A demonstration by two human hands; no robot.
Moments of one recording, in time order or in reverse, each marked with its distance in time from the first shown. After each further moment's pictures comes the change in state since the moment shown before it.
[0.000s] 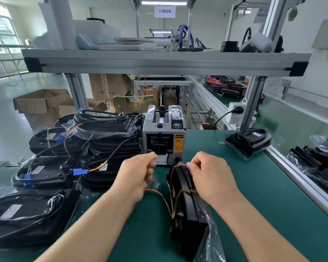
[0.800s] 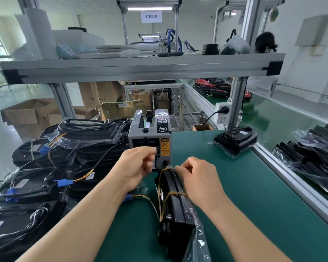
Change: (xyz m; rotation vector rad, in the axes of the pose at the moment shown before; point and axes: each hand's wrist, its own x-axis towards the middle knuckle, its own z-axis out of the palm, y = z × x) left_hand 0.026 0.017 0.026 -0.024 -0.263 0.040; right_hand 0.000 0.018 0.002 0.281 0.009 0.046
